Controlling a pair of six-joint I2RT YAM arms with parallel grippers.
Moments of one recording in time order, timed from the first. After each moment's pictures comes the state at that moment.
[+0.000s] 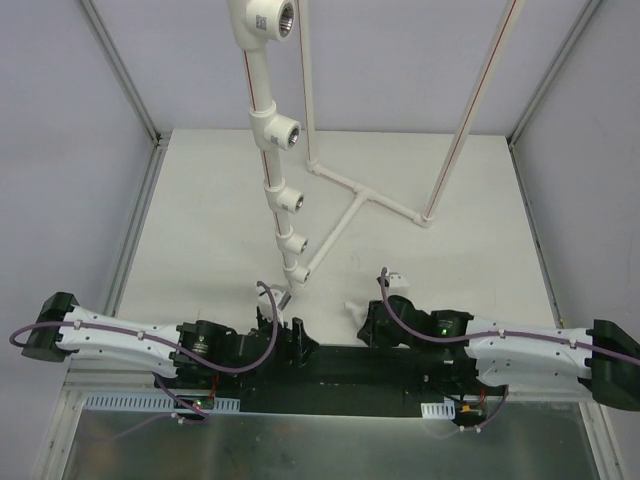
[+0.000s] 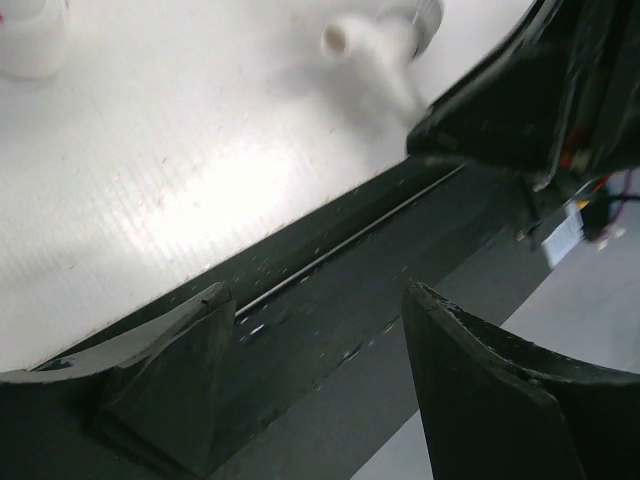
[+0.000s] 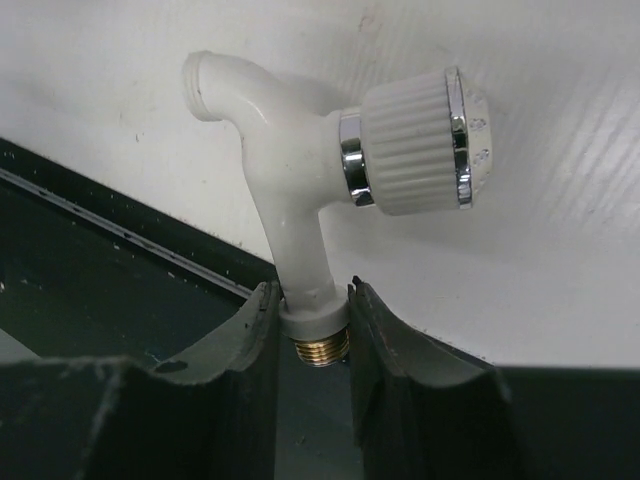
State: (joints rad) left arm -1.63 0.72 0.38 -0.37 -0.59 -1.03; right arm 1.23 0.91 0.40 -0.39 0.26 1.00
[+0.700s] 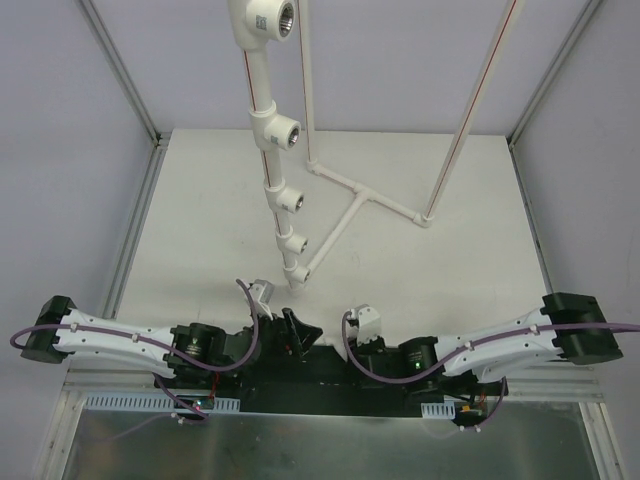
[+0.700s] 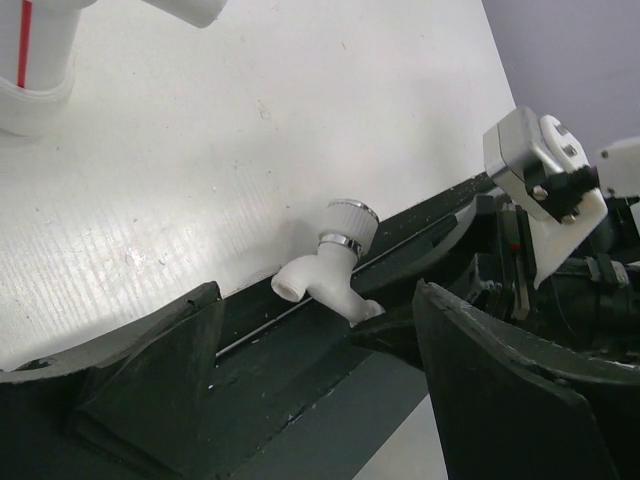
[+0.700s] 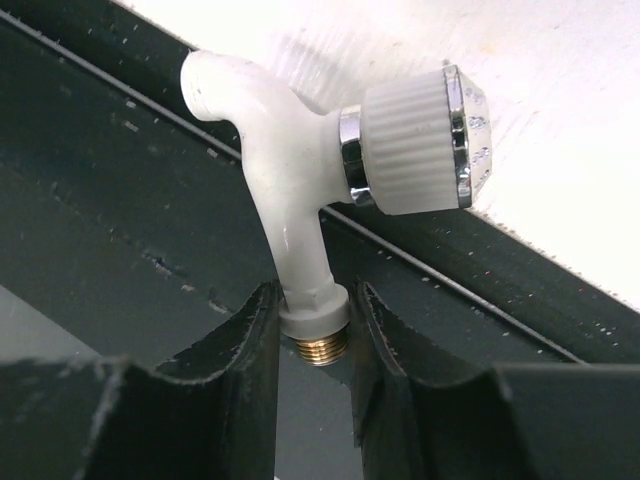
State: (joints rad) left arm -1.64 0.61 0.30 -0.14 -0.75 -1.07; right arm 1.70 1.15 0.52 -0.45 0.51 1.13
